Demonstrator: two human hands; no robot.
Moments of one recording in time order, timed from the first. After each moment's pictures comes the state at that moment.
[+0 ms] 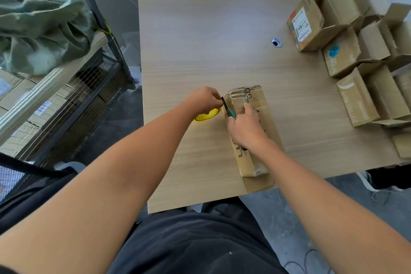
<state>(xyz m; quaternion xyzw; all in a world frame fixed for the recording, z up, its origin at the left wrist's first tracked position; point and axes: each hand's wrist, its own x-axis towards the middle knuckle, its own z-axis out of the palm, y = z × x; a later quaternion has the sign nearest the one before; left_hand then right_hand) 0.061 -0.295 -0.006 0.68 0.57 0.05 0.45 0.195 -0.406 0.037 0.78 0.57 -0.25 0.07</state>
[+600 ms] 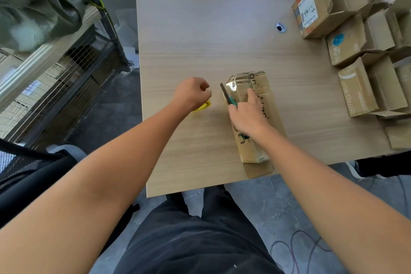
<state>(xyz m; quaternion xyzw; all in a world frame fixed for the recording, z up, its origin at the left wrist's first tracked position) 0.030 -0.323 -0.021 0.67 0.62 0.16 0.39 0.195 -0.406 0.037 0.78 0.55 -0.28 0.06</state>
